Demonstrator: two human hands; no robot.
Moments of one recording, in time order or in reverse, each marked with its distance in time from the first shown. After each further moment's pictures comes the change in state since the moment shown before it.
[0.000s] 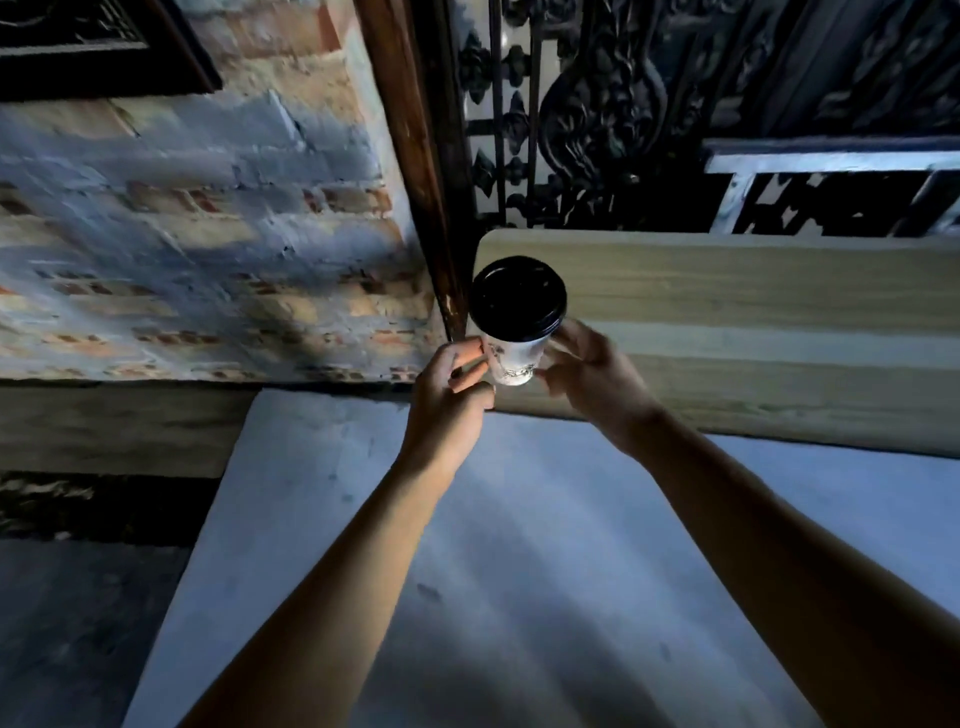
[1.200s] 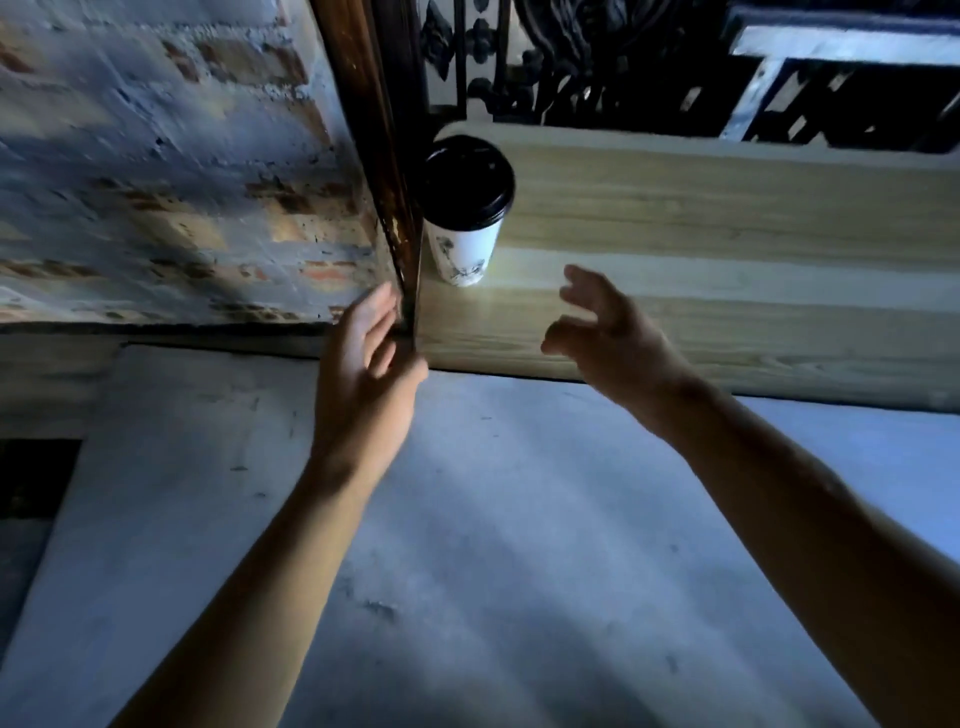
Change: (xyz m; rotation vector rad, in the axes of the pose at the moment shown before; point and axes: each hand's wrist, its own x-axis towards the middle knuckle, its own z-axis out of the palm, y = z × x) left_hand 0.036 -0.056 -0.023 0.028 0.044 0.038; right_hand 0.030 0.049 -0.015 -0.225 0.187 0.227
